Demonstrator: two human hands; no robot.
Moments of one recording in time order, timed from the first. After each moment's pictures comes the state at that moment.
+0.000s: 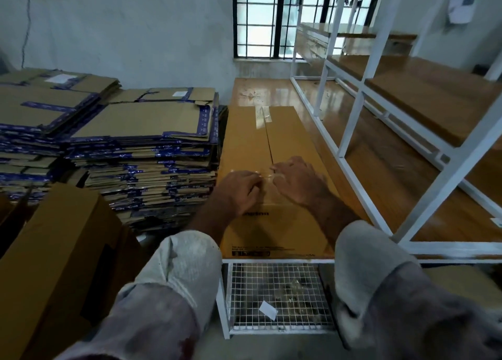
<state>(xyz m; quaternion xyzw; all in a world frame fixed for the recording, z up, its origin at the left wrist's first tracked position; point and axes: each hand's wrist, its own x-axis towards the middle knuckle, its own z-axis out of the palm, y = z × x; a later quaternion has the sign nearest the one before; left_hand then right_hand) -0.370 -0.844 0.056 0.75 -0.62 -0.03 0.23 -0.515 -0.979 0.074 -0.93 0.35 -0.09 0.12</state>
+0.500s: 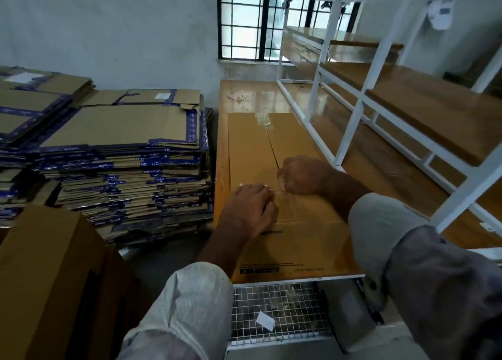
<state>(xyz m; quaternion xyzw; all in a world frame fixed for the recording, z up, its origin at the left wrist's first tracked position) -0.342 -0.861 0.044 0.73 -0.64 -0.02 0.22 -0.458 -1.025 0.118 -0.97 0.25 0.06 0.01</state>
